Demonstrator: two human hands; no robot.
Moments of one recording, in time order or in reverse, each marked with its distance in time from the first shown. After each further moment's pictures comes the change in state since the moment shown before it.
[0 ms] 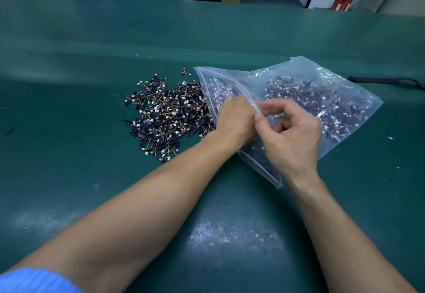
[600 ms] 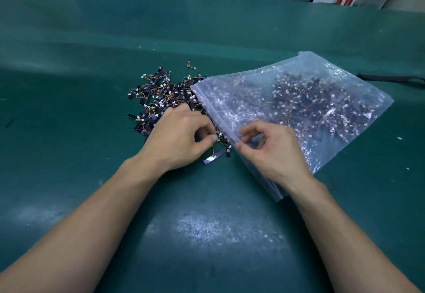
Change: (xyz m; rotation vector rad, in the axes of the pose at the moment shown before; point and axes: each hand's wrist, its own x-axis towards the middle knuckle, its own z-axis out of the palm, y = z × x) left_hand -0.083 -0.102 -0.029 -0.094 0.065 0.105; right_hand -0.014 0.020 0.017 -0.245 -0.450 0.134
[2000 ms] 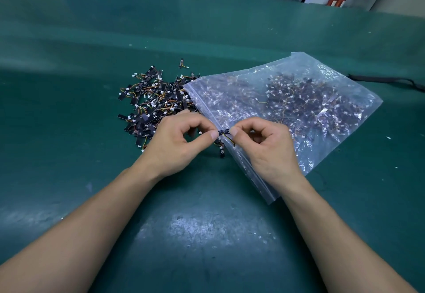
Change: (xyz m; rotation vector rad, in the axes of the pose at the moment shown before) left_hand -0.006 0.012 0.009 -0.640 0.133 -0.049; right_hand -0.004 -0.023 0.000 0.464 0.045 0.002
